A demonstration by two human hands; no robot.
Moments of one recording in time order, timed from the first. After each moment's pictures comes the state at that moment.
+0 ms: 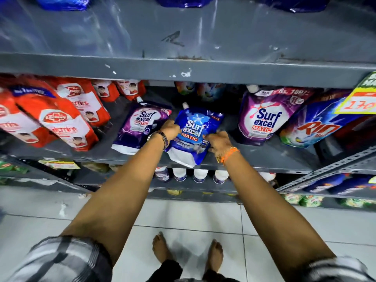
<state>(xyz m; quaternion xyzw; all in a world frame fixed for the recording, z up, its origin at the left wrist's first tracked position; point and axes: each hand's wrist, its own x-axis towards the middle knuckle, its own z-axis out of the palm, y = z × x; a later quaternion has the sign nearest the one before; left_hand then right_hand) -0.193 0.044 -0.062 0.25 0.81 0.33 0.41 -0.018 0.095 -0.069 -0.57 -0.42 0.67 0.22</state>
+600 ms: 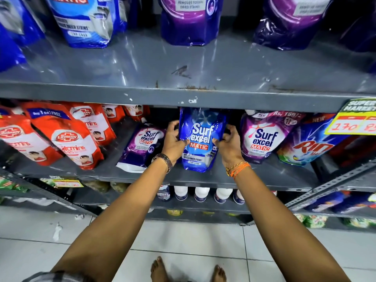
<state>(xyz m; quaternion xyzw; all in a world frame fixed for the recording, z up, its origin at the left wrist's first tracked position) -0.158 0.018 -0.011 0.28 0.67 0.59 0.36 -0.012 0.111 -0.028 -0.45 -0.51 0.61 0.40</state>
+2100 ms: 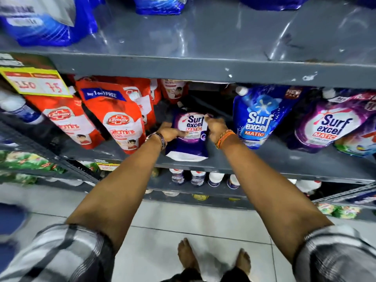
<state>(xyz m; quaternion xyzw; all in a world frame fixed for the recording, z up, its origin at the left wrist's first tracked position) -0.308 -0.062 -0.011 0.21 0.77 0.43 0.42 -0.220 0.072 -0.082 -0.53 -0.40 0.70 0.27</state>
